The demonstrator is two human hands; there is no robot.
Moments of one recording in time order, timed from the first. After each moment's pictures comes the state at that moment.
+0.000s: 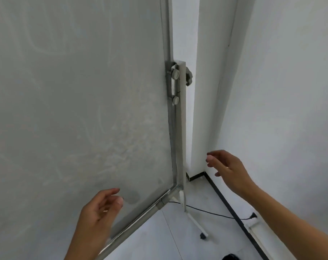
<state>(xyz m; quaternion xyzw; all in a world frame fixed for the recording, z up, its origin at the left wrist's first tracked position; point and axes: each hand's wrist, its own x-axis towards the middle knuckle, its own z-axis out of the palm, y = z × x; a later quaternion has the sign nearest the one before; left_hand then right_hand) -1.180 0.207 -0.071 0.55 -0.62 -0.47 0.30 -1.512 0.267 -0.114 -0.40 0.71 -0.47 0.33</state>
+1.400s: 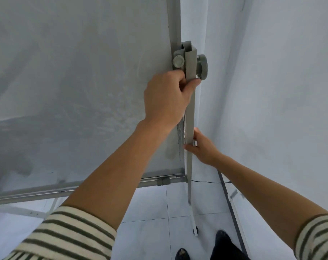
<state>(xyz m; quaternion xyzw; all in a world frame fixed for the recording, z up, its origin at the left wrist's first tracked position) -1.423 0.422 0.030 0.50 -0.76 -0.08 0.41 -1.550 0.431 -0.159 -0.66 0.61 -0.28 0.35</state>
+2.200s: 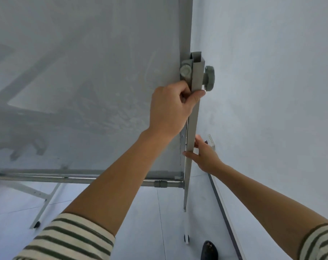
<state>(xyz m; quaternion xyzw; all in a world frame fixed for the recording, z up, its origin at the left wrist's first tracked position) -1.415 0.757 0.017 0.41 -0.77 -0.18 0.46 -1.543 0.787 -0.158 -0.60 0.65 -0.31 0.35</state>
